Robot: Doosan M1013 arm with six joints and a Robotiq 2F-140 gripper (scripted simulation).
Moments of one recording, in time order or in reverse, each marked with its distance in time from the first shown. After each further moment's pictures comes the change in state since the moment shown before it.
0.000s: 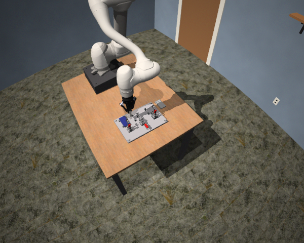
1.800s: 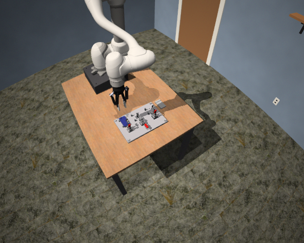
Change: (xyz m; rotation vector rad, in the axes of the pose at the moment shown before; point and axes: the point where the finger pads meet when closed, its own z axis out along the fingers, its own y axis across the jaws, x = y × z) arm 0.000 0.053 -0.119 0.000 0.000 0.000
